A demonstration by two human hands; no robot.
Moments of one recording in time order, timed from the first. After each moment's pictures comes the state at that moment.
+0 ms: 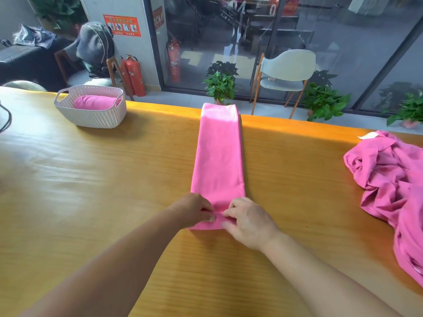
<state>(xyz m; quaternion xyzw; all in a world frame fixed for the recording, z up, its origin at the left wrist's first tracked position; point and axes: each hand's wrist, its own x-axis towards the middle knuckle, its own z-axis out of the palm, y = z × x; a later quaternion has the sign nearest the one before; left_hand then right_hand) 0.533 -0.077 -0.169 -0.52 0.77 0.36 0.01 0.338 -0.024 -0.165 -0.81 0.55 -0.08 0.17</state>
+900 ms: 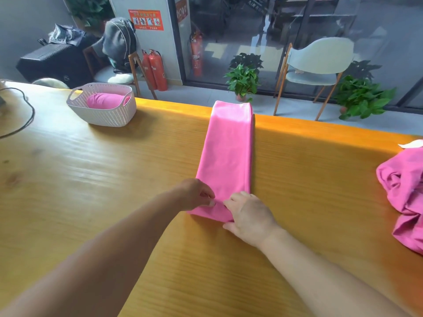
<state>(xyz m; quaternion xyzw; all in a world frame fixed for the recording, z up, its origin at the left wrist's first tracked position) 0.518 -0.138 -0.157 -0.58 0.74 0.34 0.02 0.325 -0.087 -0.172 -0.86 0.50 -0.02 0.12</state>
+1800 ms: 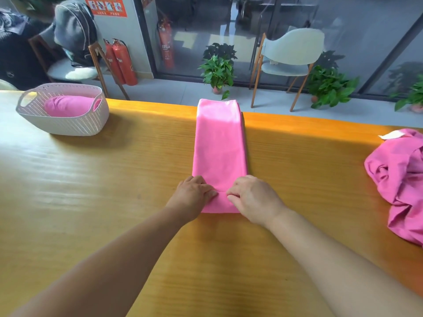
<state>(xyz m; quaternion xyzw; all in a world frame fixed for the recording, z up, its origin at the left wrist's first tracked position) 0.521 -0.176 -0.195 -0.53 0.82 0.21 -0.06 0.327 -0.146 -0.158 -0.80 0.57 -0.07 0.17</state>
